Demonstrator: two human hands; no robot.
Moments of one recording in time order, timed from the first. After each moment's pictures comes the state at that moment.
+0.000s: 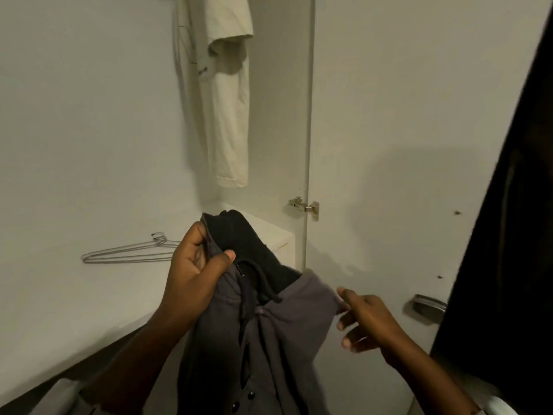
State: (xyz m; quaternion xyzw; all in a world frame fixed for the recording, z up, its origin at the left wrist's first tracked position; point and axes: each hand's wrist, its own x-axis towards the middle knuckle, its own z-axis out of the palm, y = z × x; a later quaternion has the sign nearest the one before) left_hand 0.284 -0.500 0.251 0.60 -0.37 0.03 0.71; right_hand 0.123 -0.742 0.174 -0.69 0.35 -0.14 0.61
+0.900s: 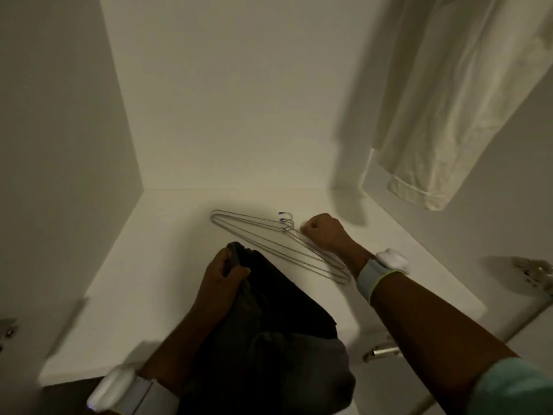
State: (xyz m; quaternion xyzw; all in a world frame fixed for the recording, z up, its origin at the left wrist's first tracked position) left_hand 0.519 -0.395 0.133 0.72 -0.03 0.07 0.69; right_hand 0.657 -0.642 0.169 -0.95 0.00 -0.01 0.30
